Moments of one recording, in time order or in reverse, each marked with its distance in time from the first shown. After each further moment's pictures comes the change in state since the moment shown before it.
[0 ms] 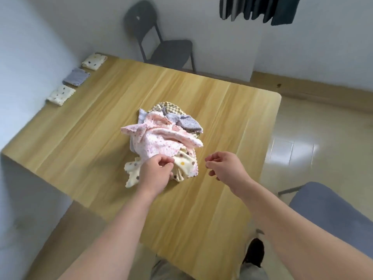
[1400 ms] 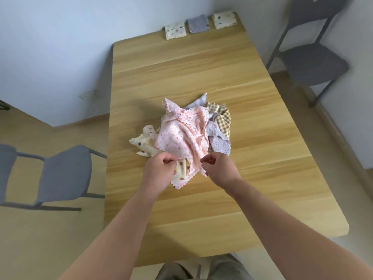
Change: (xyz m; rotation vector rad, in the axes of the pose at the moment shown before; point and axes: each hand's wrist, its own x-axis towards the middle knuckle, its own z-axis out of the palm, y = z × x) left_hand 0.038 0.076 0.105 -0.309 0.640 -0.549; right_hand 0.192 -0.101 -0.037 -0.692 -0.758 -0.368
